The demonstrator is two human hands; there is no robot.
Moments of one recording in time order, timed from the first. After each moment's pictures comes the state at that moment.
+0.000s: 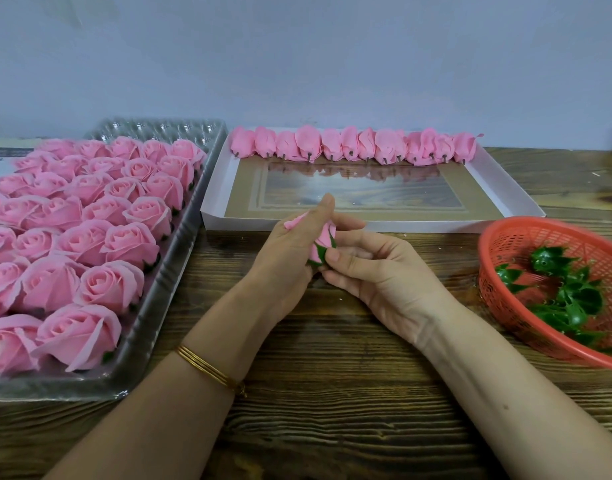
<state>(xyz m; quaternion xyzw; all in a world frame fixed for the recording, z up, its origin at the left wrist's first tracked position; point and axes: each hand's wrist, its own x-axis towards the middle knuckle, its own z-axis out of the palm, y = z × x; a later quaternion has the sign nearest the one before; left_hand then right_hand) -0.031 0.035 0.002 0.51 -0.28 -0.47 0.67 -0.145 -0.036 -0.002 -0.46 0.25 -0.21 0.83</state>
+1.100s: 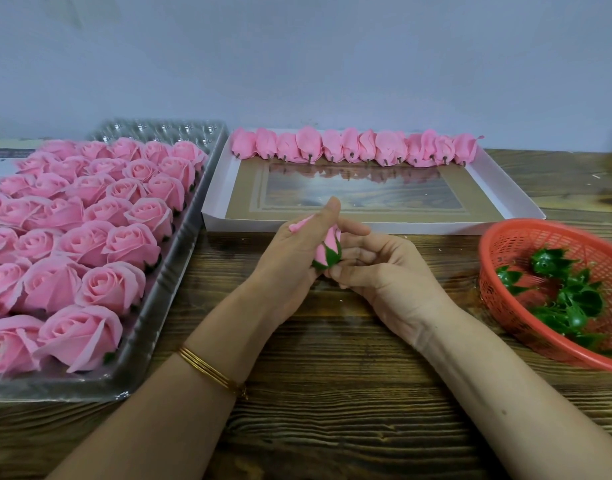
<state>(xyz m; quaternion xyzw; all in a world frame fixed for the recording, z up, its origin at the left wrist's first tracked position) -0.030 0.032 -0.003 0.49 -0.31 -0.48 0.66 -0.145 -0.034 -0.004 -0.54 0.23 -0.23 0.77</state>
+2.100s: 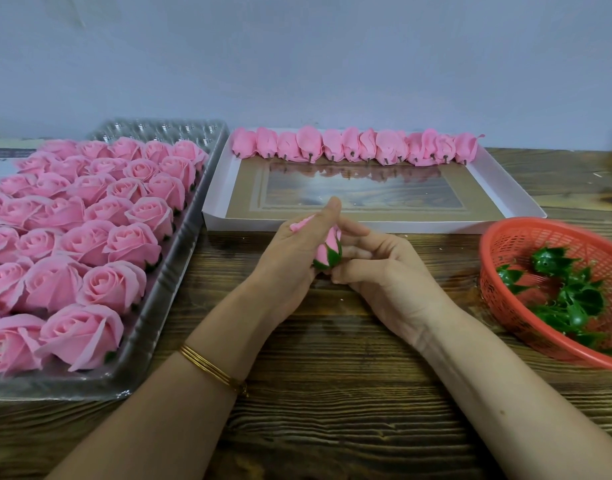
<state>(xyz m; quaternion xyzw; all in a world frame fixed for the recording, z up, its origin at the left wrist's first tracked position) -0.029 0.033 -0.003 0.51 -0.31 -0.47 0.66 -0.143 -0.035 -0.004 -0.52 0.21 -0.22 0.80</state>
